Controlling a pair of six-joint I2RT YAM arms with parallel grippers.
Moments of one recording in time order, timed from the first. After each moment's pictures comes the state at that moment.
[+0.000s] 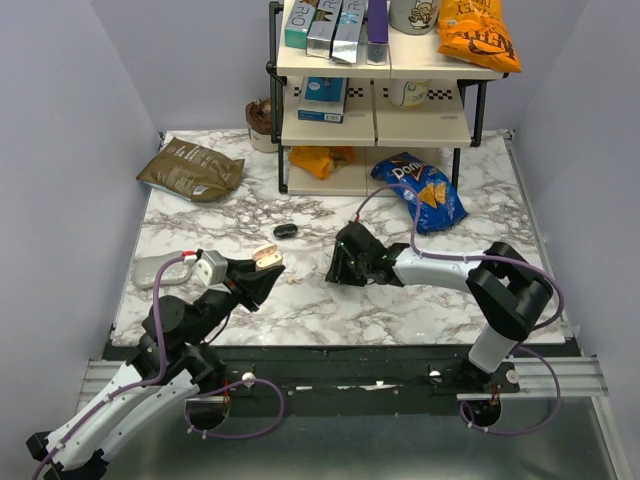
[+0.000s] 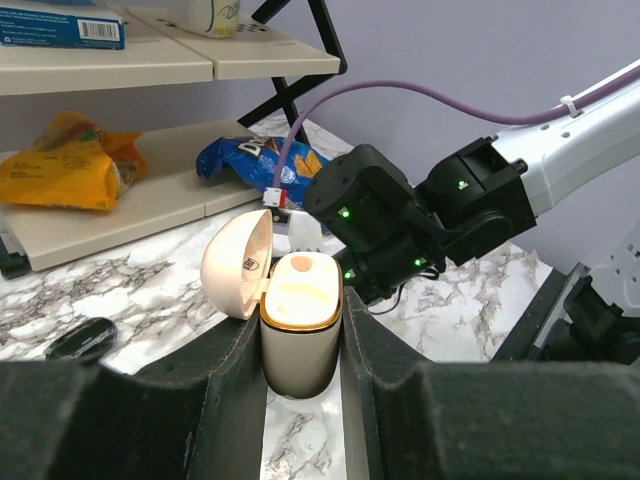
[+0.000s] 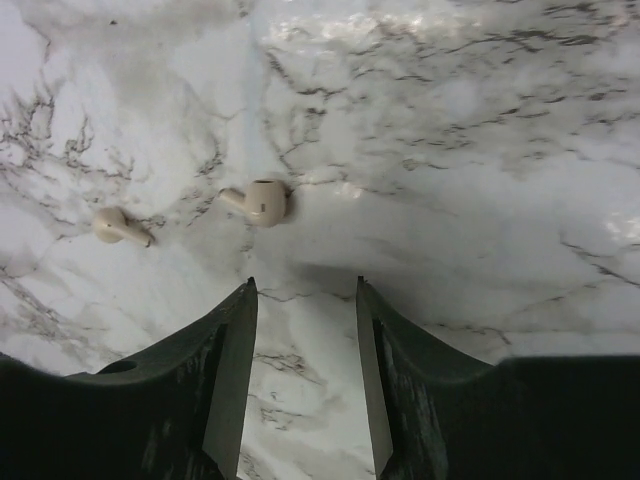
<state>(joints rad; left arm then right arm) -0.82 0.18 0.42 -0.03 -0.02 -0.25 0.84 1.69 0.90 -0.12 0.07 0.89</state>
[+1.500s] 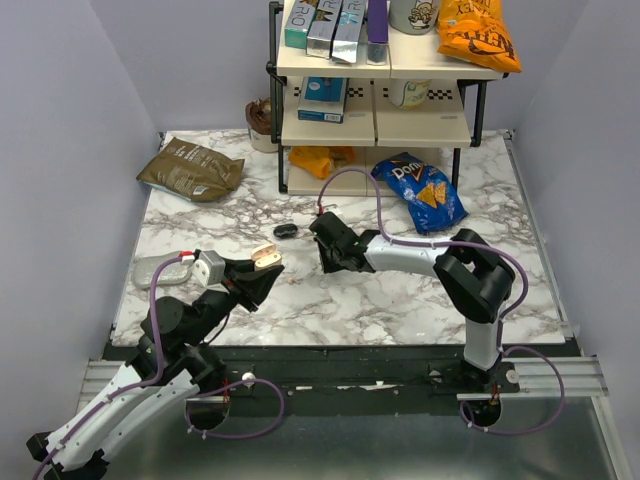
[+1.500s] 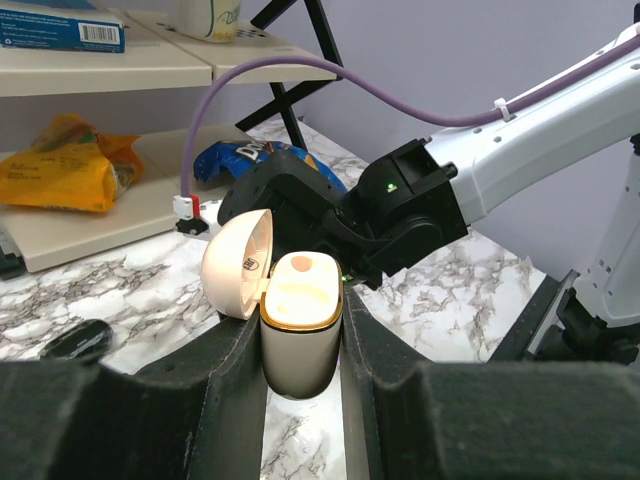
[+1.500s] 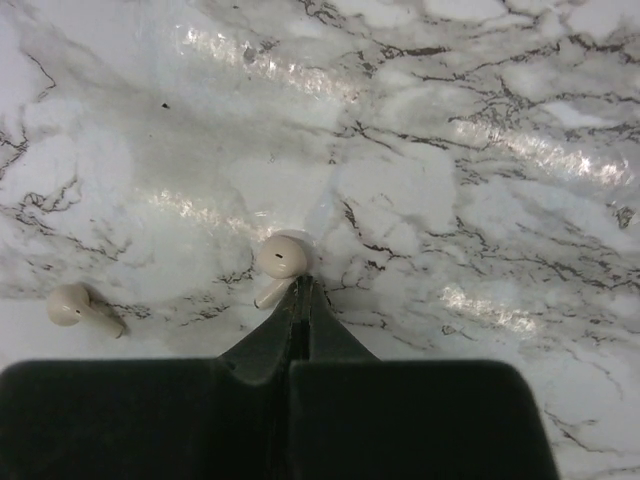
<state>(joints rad) -0.82 0.17 0.42 -0.03 -0.02 -0.26 0.89 1.92 1.19 -0.23 0.22 0.51</state>
